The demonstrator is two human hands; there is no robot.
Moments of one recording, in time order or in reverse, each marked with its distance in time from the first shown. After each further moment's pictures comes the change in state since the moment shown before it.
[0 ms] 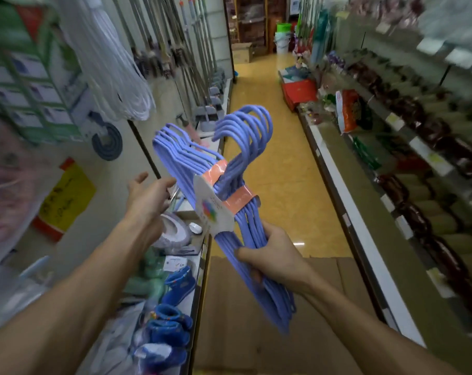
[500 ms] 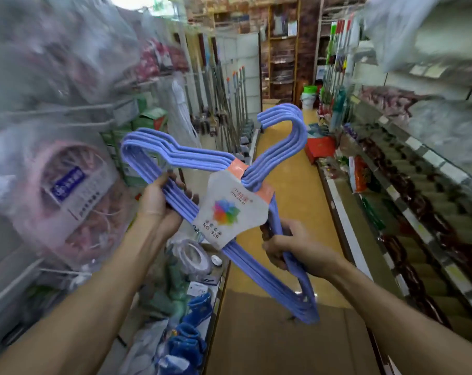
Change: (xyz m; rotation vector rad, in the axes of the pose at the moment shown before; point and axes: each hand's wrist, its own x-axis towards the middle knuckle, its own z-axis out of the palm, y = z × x) left_hand -0.145 0.190 -0.086 -0.659 -0.188 -0.072; right_hand -0.081 -0.207 -0.003 0.048 -0.362 -0.156
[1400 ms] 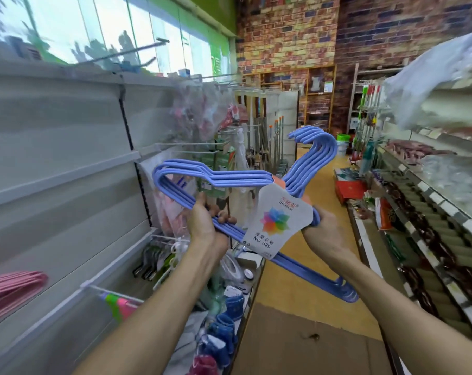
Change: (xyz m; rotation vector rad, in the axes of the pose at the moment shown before) left_hand -0.295 0.064 -0.064 -0.264 0.026 0.192; right_hand -0.156 -0.104 0.179 -0.503 0.615 -0.199
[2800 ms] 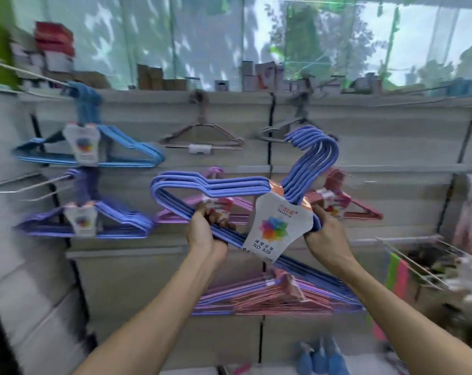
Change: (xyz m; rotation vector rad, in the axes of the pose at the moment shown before) left_hand -0.644 0.261 -0.255 -0.122 0.682 0.924; right_hand -0.511 -0.314 0.114 0.436 -0.931 -0.556
